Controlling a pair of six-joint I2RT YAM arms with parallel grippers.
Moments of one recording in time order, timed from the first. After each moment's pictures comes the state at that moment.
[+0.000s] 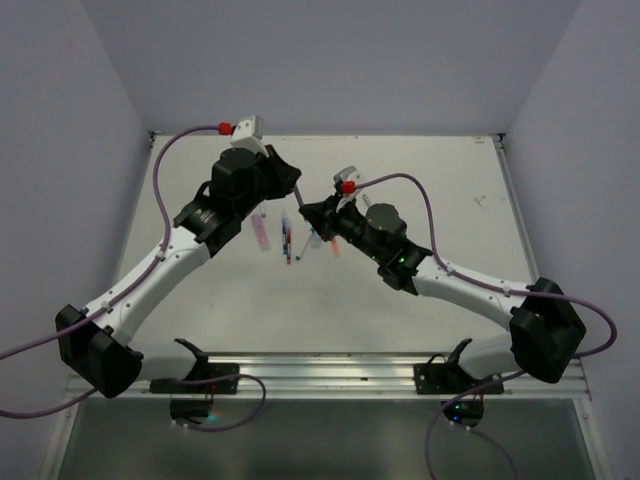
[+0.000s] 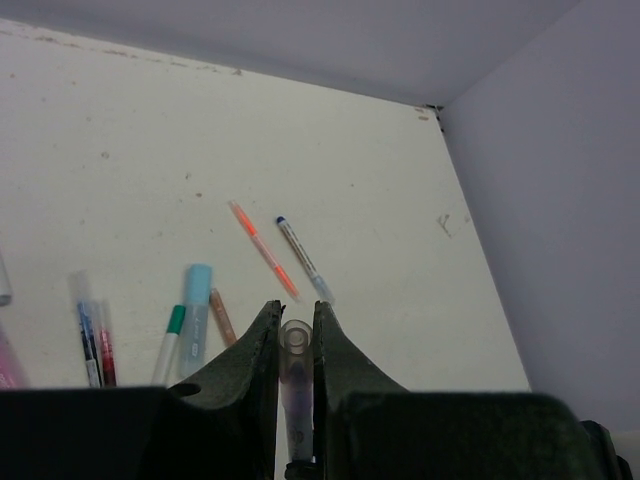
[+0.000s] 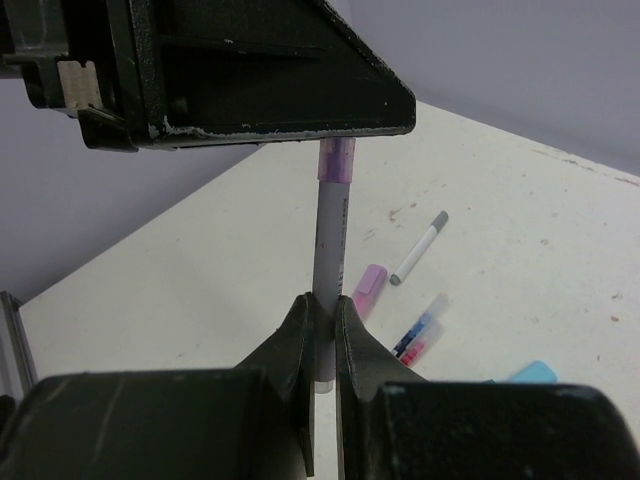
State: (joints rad) left arm -0.56 1.29 1.24 -0.21 -0.15 -0.61; right arm 0.84 1.38 0.86 0.49 -0.02 0.20
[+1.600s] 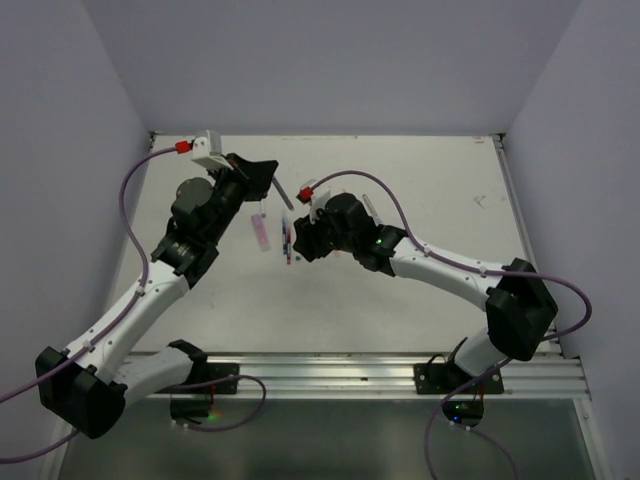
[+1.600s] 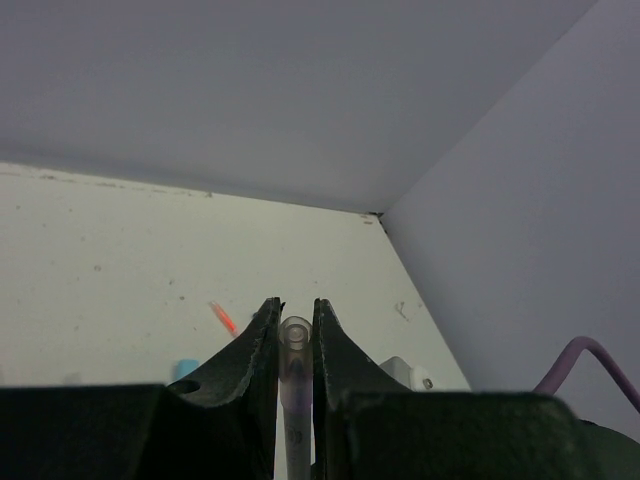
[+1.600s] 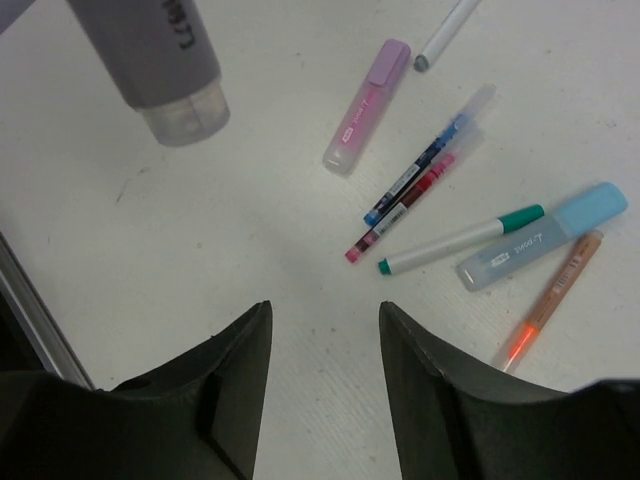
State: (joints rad) left arm -0.48 1.06 0.94 0.18 -0.08 -0.59; right arm 0.87 1.55 1.12 -0.08 -0.07 0.19
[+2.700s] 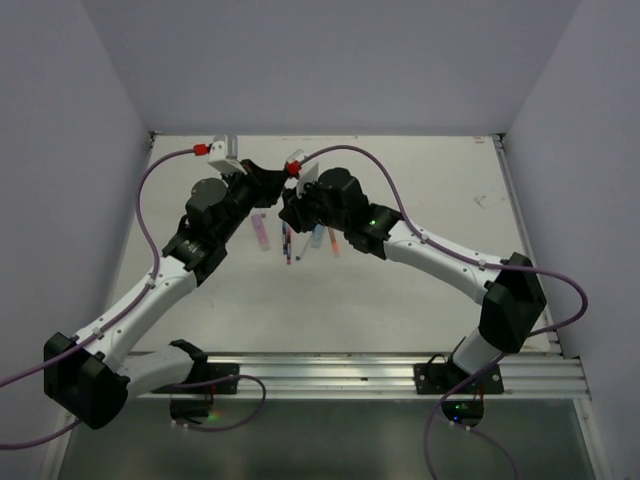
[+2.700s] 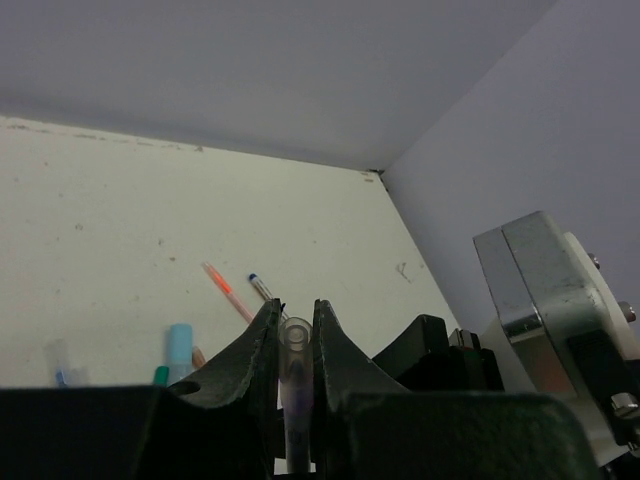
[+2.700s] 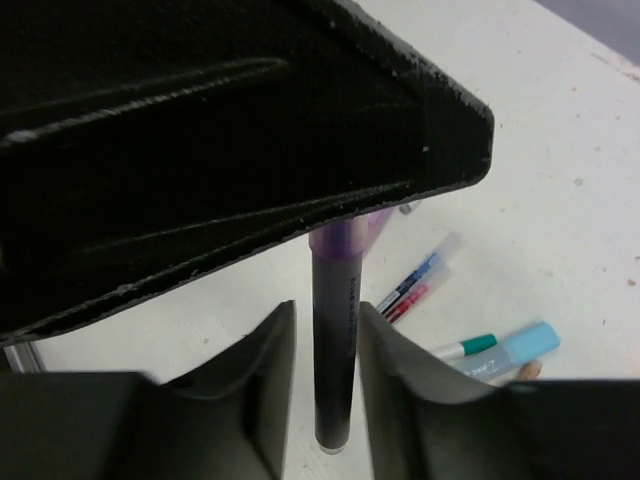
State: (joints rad) left arm -0.51 1.12 0.92 0.18 -0.04 -0.60; right arm 0.87 1.61 1.35 -0.08 -0.07 0.09
